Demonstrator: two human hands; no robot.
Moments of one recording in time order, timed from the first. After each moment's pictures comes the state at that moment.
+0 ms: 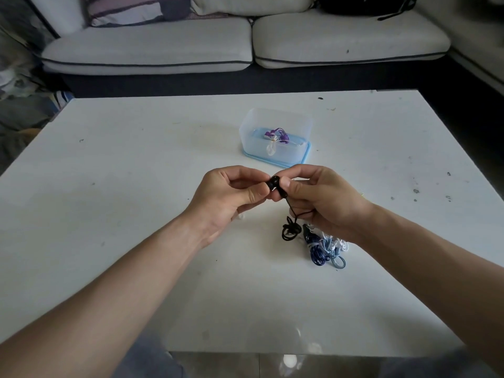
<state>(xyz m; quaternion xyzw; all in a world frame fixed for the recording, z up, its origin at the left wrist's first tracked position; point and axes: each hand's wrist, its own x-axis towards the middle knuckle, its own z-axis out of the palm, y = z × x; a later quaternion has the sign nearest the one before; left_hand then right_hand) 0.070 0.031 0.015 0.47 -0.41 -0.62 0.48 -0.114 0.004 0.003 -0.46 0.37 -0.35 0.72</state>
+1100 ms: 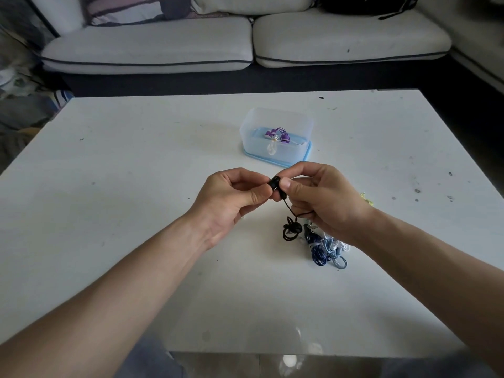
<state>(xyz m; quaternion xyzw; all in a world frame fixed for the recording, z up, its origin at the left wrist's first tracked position) 0.067 0.031 0.014 0.47 -0.37 -0.63 0.49 -0.112 0.007 -0.001 -0.49 0.37 -0.38 0.69</state>
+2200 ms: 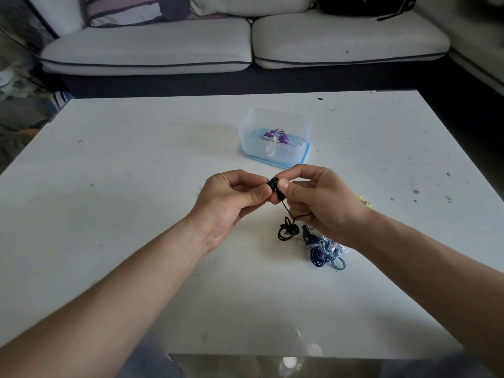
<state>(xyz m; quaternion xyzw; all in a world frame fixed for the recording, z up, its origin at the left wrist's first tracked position) 0.063 0.031 0.014 0.49 -0.35 -0.63 0.48 -0.112 0.008 0.003 -0.47 0.39 -0.38 0.69</state>
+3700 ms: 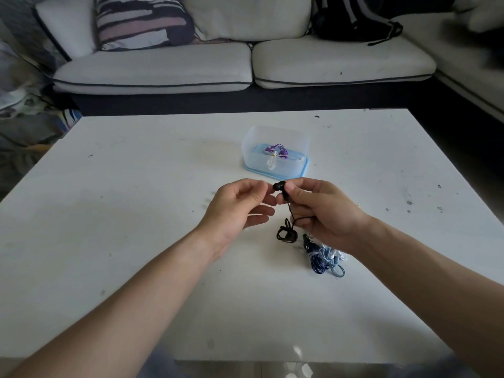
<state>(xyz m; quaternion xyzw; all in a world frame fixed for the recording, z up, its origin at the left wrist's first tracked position) 0.066 0.036 0.014 0.52 -0.44 -0.58 0.44 -0.110 0.009 0.006 -0.39 0.40 -0.37 0.74</state>
